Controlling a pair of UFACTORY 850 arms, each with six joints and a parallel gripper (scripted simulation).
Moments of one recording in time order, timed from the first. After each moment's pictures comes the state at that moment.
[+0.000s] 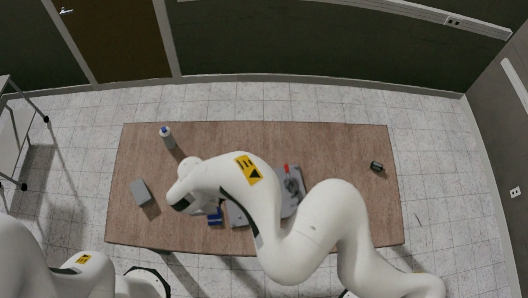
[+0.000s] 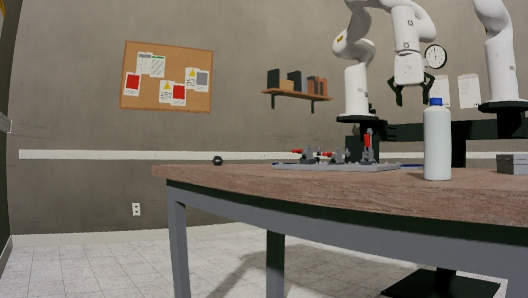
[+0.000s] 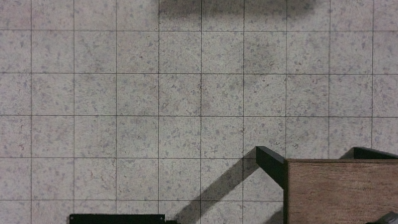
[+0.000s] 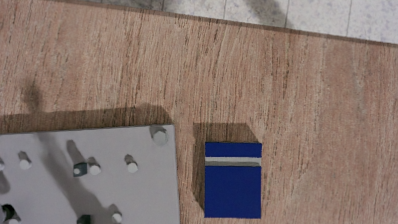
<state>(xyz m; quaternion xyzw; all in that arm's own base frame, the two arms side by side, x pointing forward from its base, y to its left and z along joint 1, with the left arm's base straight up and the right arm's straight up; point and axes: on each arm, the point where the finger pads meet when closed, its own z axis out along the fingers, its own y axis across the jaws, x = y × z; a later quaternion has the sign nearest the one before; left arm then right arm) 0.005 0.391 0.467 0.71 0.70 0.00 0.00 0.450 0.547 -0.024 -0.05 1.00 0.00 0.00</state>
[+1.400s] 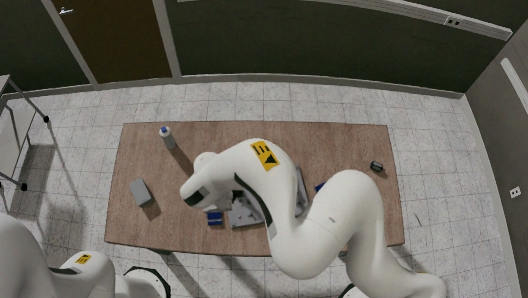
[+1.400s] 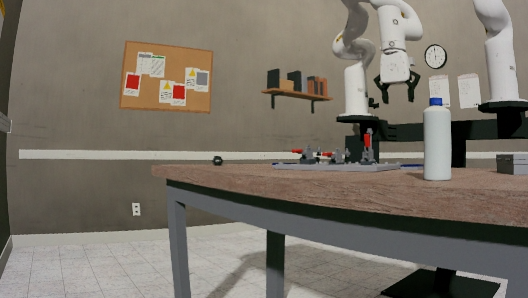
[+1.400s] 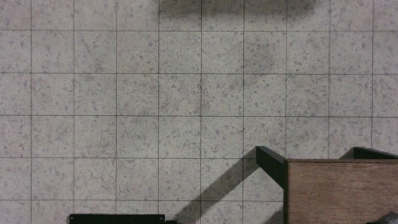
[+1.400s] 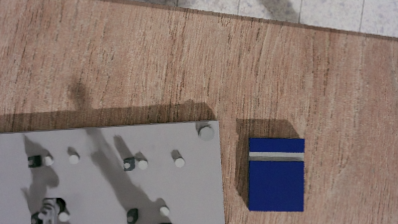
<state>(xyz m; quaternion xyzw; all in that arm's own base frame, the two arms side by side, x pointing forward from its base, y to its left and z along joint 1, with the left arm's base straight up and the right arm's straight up) 0.005 0.391 0.467 0.71 0.70 0.00 0.00 0.459 0.499 -0.014 -0.05 1.00 0.00 0.00</state>
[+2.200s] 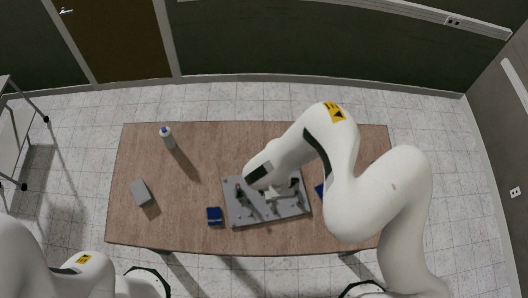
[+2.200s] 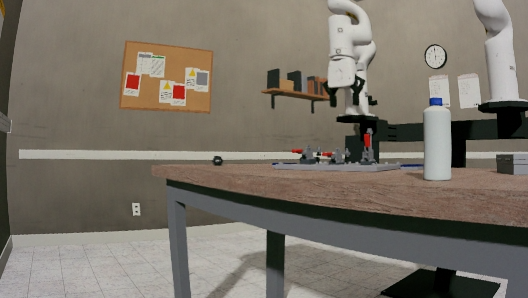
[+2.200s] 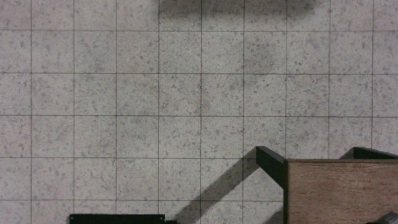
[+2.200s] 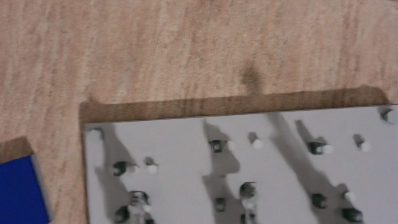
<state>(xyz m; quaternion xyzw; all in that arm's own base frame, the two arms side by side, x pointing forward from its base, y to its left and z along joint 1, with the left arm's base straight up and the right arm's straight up) 0.005 0.391 0.467 0.71 0.70 0.00 0.00 0.497 0.302 -0.015 -0.05 1.00 0.00 0.00</state>
